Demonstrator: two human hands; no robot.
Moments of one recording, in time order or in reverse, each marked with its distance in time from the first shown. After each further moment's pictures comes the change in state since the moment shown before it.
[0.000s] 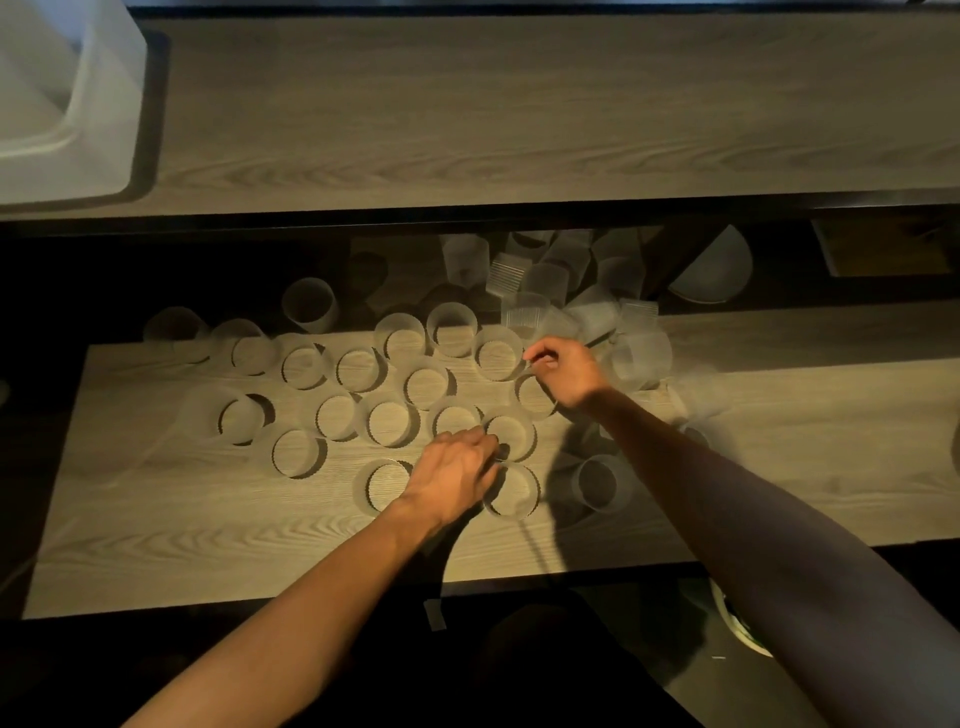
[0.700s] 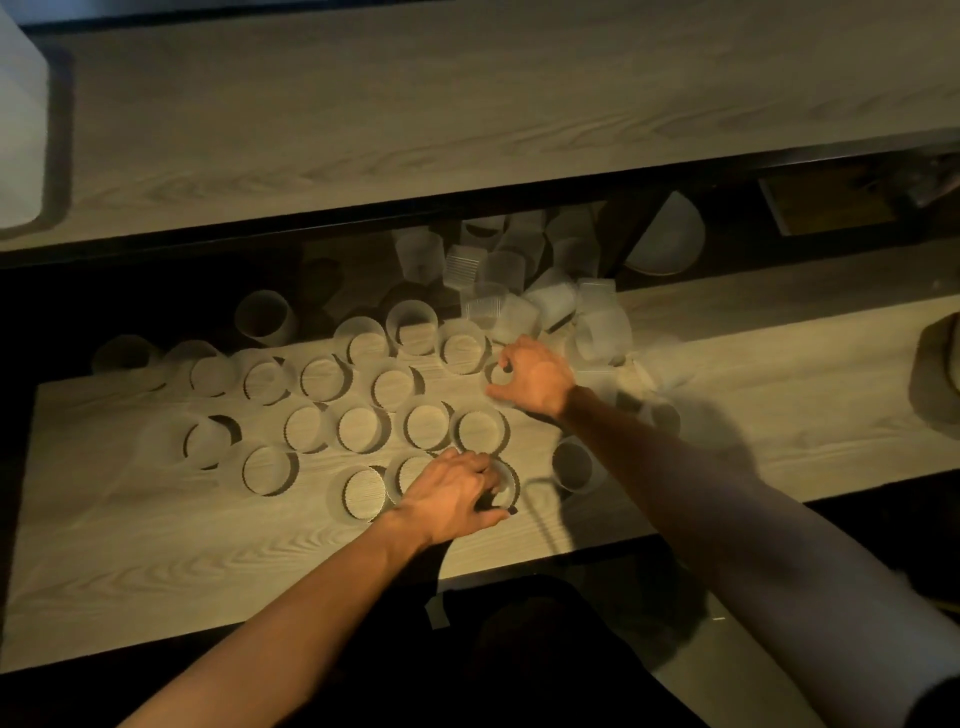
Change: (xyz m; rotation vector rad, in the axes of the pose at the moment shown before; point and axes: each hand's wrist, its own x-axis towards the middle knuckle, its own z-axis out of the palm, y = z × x) left_hand -0.001 0.024 0.016 0.067 -0.300 0.238; right_hand -0.015 0.008 -0.001 -0.647 -0.037 -0.081
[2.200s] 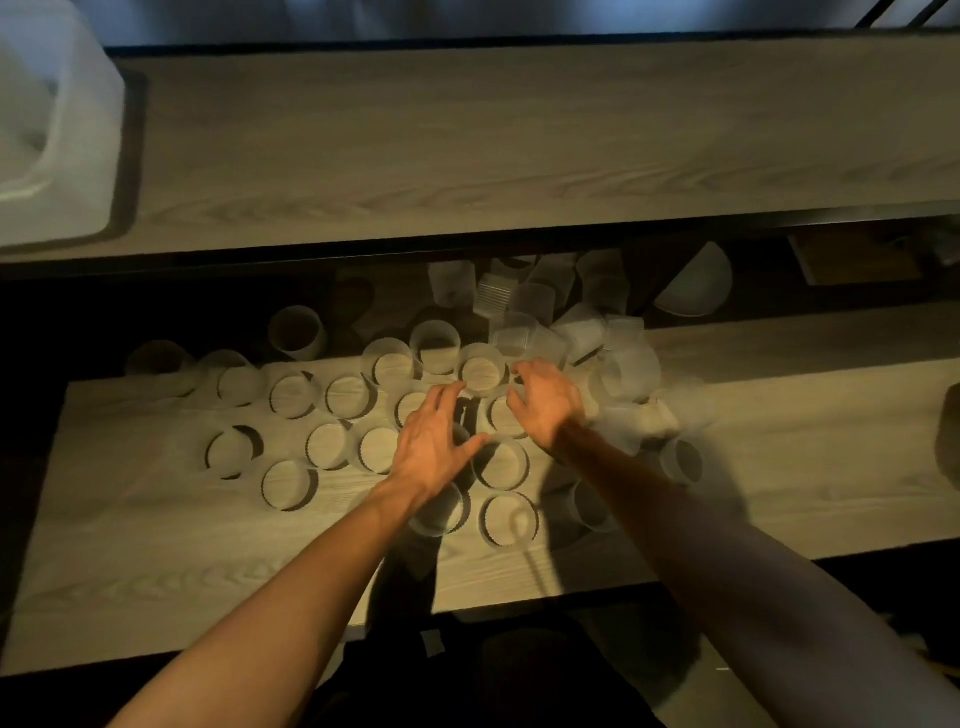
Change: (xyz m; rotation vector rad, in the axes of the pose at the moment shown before) left_hand 0.022 -0.059 -0.045 -0.460 0.452 -0.476; right_hand 0.009 -0.023 0.008 0.042 0.119 0.031
